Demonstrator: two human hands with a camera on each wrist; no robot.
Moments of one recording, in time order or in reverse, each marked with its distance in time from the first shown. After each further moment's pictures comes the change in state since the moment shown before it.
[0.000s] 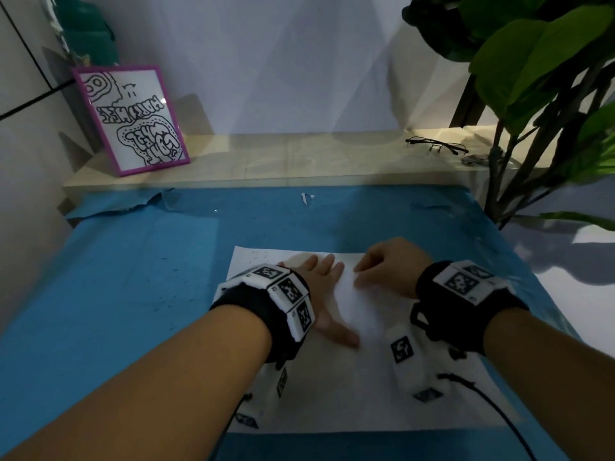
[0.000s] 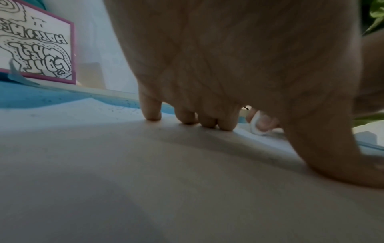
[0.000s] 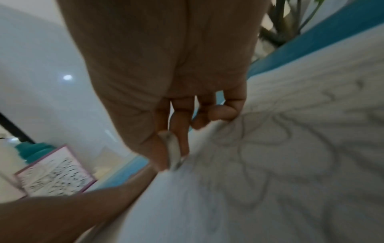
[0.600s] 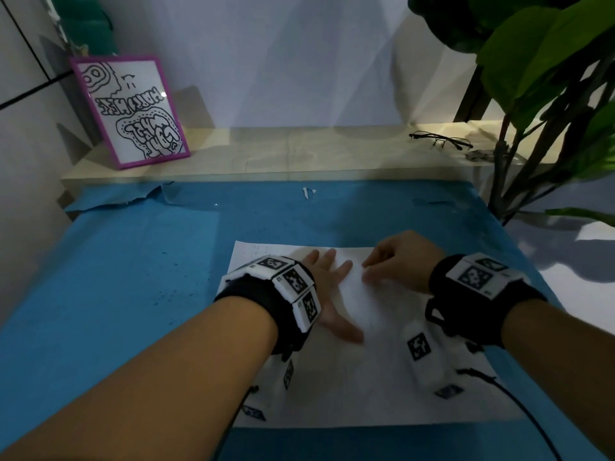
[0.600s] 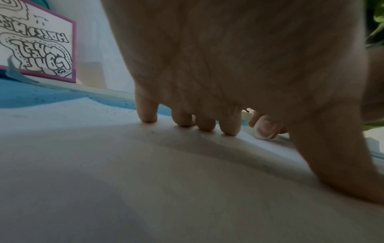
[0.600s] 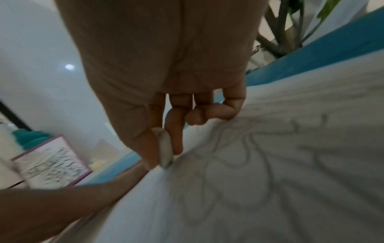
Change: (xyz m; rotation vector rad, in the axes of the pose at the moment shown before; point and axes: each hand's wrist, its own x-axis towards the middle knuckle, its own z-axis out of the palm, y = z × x) left_hand 0.006 0.001 0.000 -0.012 -0.024 -0.011; right_hand 0.000 0.007 -0.012 -0.026 -0.023 0.022
